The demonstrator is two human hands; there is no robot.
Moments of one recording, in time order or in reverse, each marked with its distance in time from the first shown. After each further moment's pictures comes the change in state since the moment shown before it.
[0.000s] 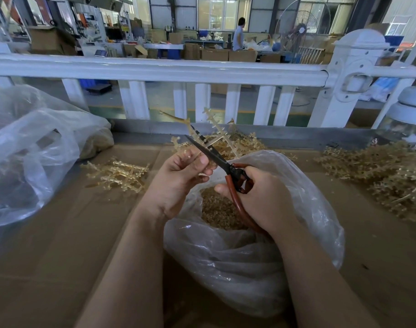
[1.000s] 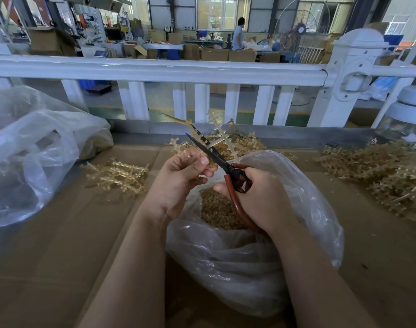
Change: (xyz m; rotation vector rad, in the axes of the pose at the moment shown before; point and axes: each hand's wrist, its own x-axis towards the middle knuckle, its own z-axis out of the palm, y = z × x) left_hand 0.002 -0.004 0.002 -0.023 0.070 -0.049; right_hand 0.001 0.001 0.003 0.058 0.033 -0.021
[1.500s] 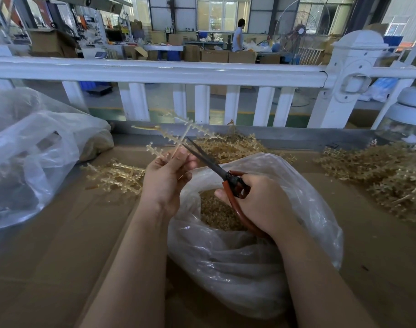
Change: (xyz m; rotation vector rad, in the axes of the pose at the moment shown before) left_hand 0.004 0.005 -0.005 -0.200 0.387 -0.039; right_hand -0.001 0.007 -0.001 -0.056 -0.101 0.031
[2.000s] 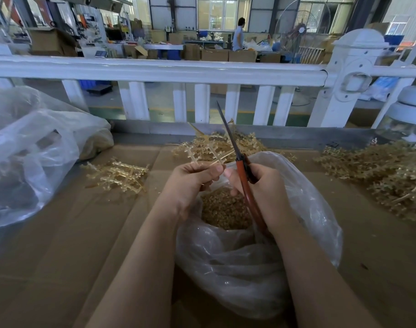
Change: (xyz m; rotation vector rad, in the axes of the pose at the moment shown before) left_hand -0.009 -0.013 0.018 0.362 -0.208 -0.122; right_hand 0.005 -0.006 0.001 0.514 0.105 0.109
